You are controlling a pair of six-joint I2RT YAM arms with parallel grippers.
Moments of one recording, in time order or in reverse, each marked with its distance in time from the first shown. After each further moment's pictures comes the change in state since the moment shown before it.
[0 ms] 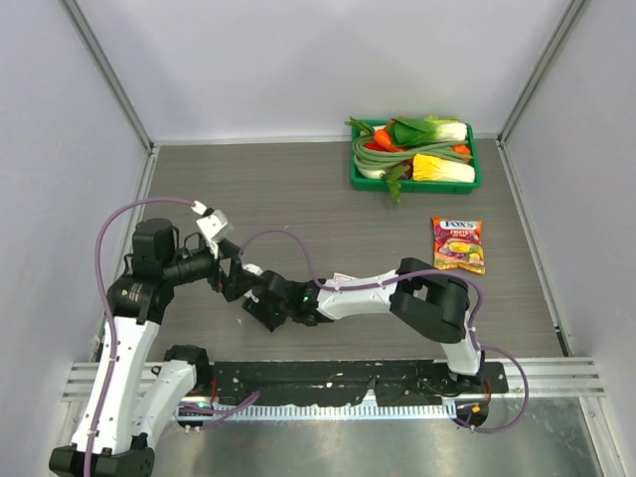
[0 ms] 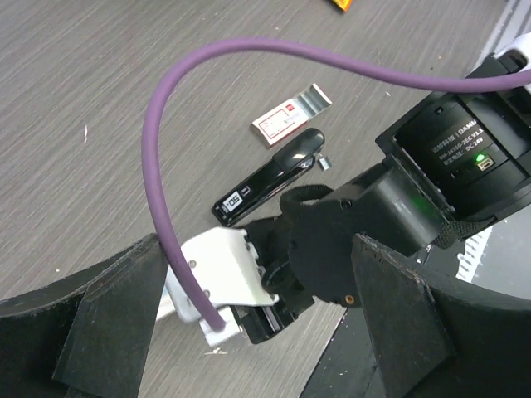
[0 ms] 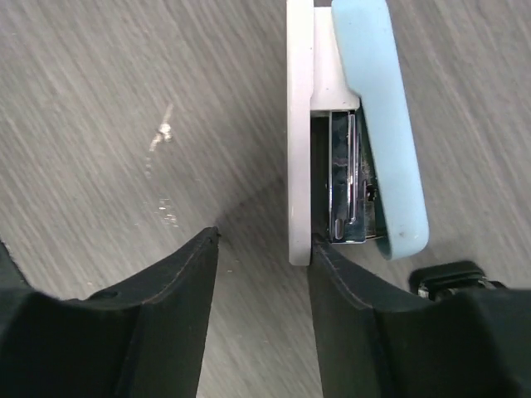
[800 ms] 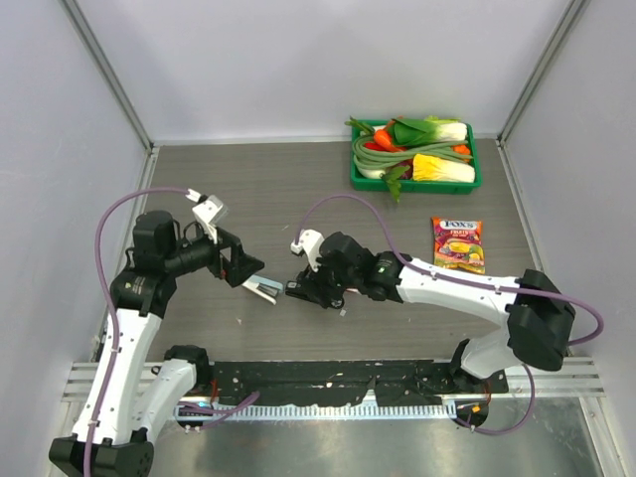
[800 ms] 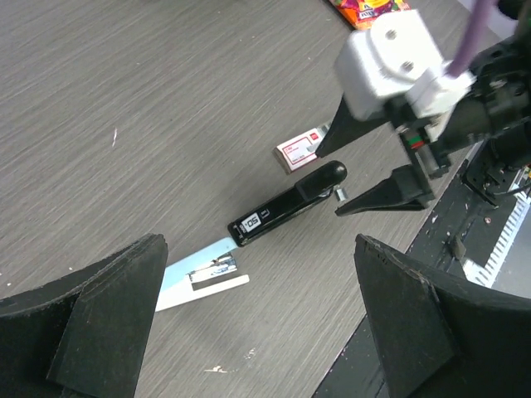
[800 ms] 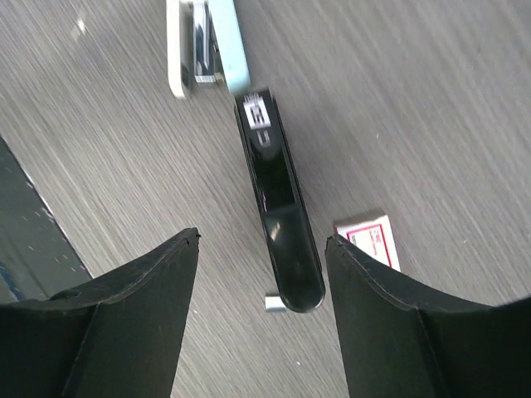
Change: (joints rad) left arm 0.004 0.040 0.002 0.130 -0.102 -0.161; right arm -0.224 -0.567 -0.249 -0.251 -0.114 -0.134
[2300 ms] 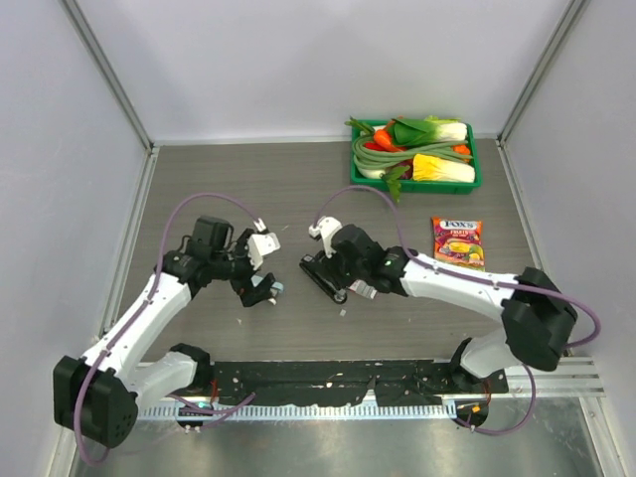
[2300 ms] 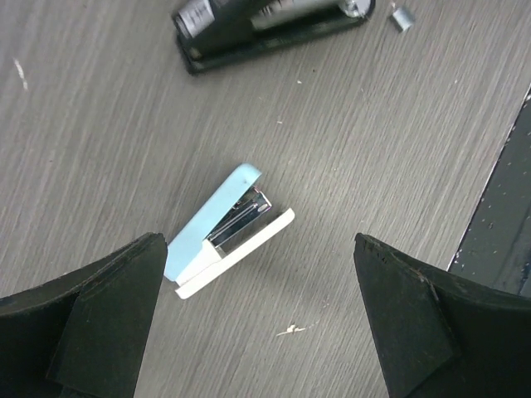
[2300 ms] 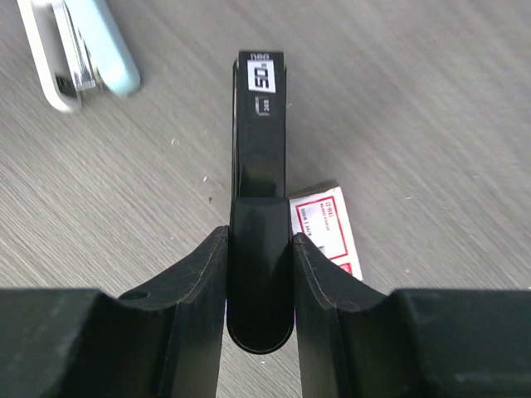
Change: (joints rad) left arm -0.209 0.239 -0.135 -0.029 -0.147 0.489; right arm -0.105 0.051 -0.055 0.015 0.077 0.043
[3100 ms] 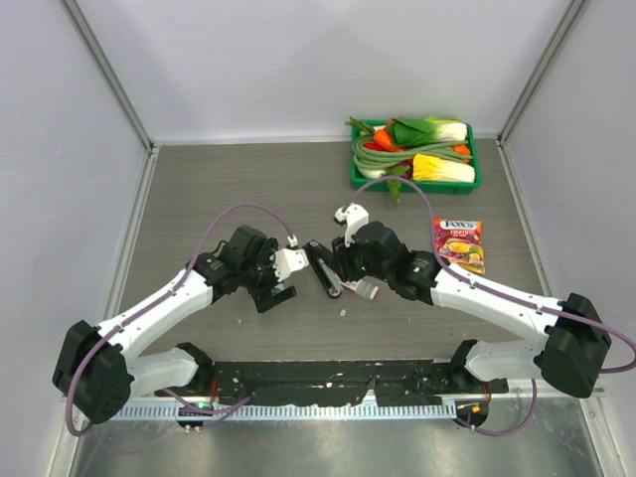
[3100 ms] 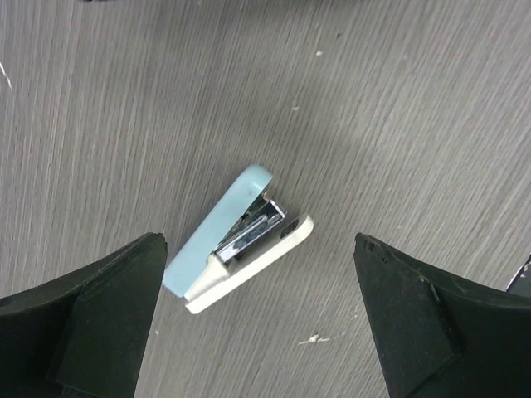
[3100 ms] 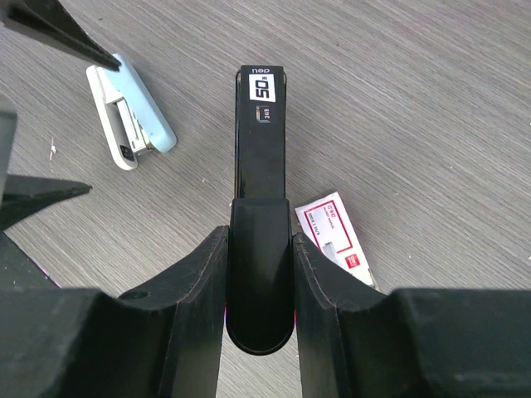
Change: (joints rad) left arm -0.274 0.135 -0.024 0.084 -0.370 -0.022; right arm -0.027 -0.242 -0.069 0.042 0.037 0.194
